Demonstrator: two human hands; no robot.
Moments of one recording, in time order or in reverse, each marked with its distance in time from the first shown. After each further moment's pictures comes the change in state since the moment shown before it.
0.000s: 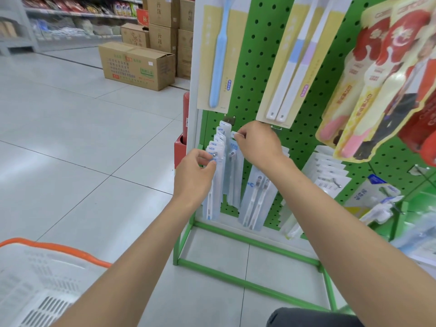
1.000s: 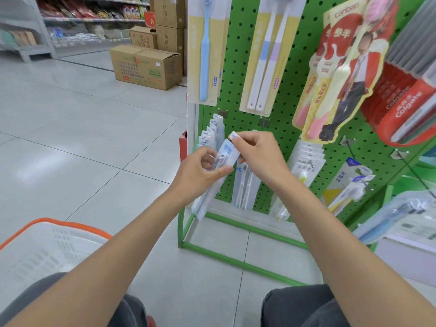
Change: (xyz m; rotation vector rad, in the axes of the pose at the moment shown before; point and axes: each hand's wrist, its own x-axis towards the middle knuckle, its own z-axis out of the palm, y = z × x) left_hand -0.047 0.013 -0.008 0.089 -0.203 0.158; right_hand -0.096 0.003 -0.045 0.717 -0.048 0.006
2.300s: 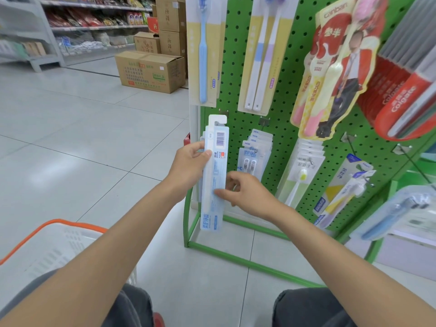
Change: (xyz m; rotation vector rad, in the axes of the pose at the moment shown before) left_hand -0.007 0.030 -0.015 -0.260 0.013 -0.184; right_hand -0.041 0.050 0.026 -0.092 -0.365 0.048
